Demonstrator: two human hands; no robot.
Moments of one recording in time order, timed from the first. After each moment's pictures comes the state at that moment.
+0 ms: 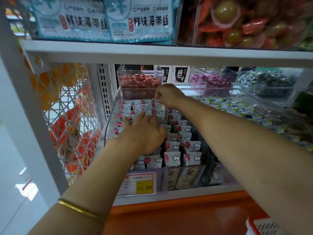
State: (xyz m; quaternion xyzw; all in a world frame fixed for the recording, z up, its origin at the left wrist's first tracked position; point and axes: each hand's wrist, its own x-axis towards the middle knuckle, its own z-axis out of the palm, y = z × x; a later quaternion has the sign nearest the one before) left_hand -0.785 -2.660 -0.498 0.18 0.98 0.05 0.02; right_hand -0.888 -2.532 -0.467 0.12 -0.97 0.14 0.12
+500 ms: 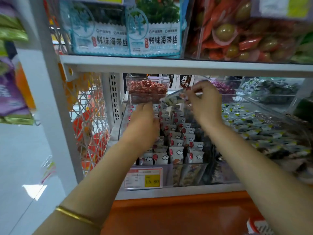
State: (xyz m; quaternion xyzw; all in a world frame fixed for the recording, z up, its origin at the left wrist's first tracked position) left_hand -0.753 -2.678 -0.475 0.16 0.92 0.32 -0.15; right_hand -0.784 -2.515 -0.459 0.04 -0.82 0.42 0.40
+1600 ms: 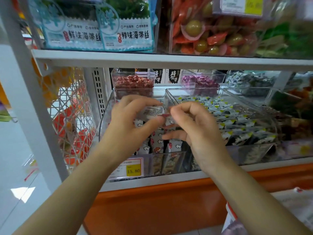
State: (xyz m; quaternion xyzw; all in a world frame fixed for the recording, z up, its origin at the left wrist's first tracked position) left_hand -0.690 -2.674 -0.465 0.26 0.83 0.45 -0.20; right_hand -0.662 -2.520 -0.475 0.17 -0.66 0.71 0.18
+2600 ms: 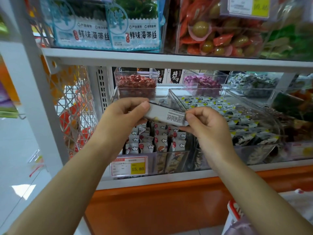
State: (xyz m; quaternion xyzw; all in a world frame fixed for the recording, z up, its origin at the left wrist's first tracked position) left_hand -0.705 -2.688 -0.467 0.14 0.71 0.69 -0.04; right_hand -0.676 -2.506 -0.487 0.05 -0.74 0.61 0.27
